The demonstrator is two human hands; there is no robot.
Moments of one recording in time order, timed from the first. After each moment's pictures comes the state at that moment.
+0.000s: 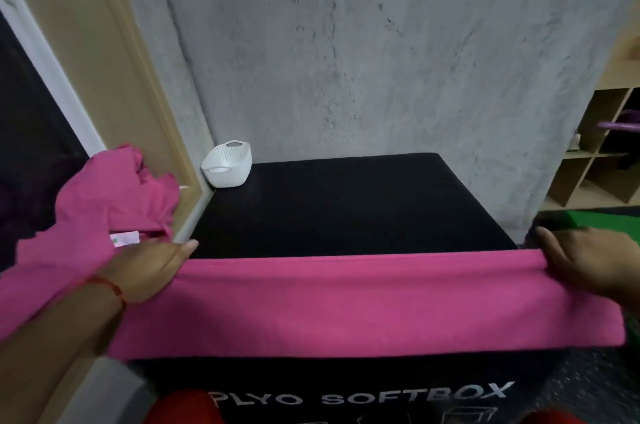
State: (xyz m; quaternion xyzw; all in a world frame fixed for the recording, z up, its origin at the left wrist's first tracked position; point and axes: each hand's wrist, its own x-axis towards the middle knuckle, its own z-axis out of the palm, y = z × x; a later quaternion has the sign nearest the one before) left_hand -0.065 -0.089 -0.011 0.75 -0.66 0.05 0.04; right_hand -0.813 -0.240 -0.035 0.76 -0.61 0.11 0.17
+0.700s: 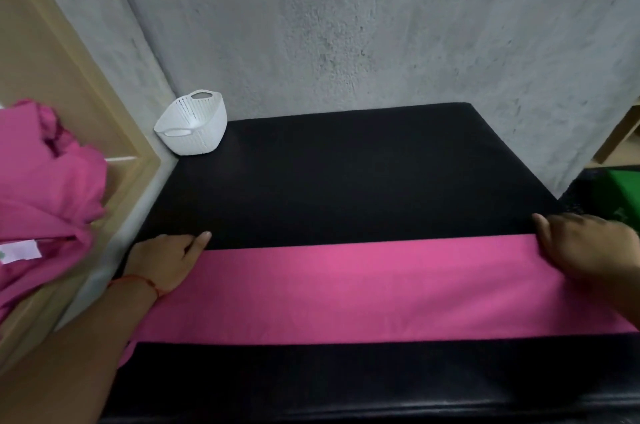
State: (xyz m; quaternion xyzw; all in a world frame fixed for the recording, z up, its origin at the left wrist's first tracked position) left_hand -0.060 -0.254 -0.152 0.80 -0.60 0.02 -0.03; right_hand -0.767 -0.392 -0.179 0.75 -0.63 0.04 0.20
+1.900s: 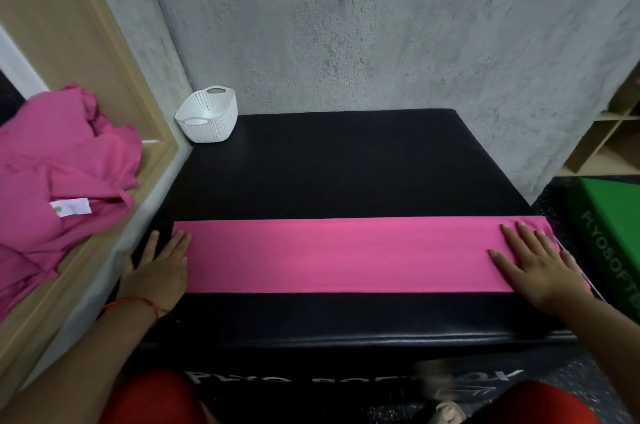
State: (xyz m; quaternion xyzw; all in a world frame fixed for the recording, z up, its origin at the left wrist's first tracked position) left_hand -0.075 -0.135 -0.172 0.85 -0.52 -0.03 -0.03; right_hand -0.750 -0.272 -0.169 0.70 -0.71 -0.03 -0.08
